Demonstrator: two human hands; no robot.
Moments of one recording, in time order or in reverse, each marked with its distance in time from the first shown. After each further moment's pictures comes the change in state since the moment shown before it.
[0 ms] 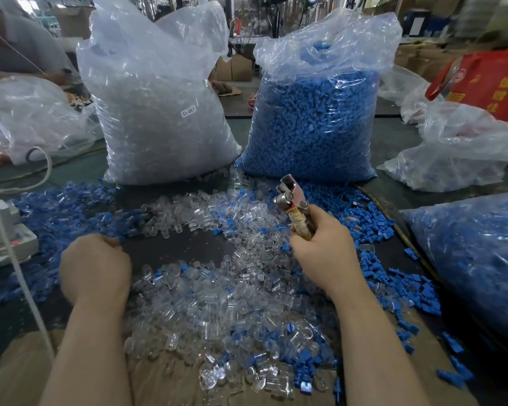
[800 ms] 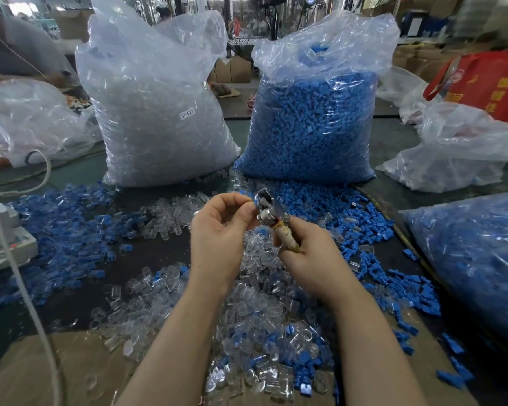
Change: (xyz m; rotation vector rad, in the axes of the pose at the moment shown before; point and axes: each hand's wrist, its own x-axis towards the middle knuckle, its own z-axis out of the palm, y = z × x) left_hand -0.098 0.108 0.001 -1.279 -0.498 0.343; right_hand -0.004 -0.007 0.003 0.096 -0.230 -0.035
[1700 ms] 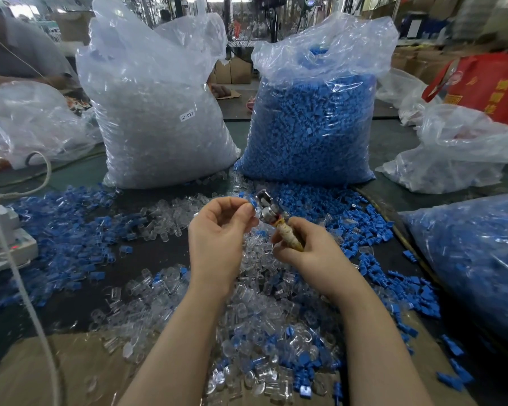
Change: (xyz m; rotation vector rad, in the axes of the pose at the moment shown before) left_hand 0.003 -0.006 0.000 -0.016 0.079 -0.053; right_hand 0.001 -0.003 -0.008 0.166 -0.075 0.069
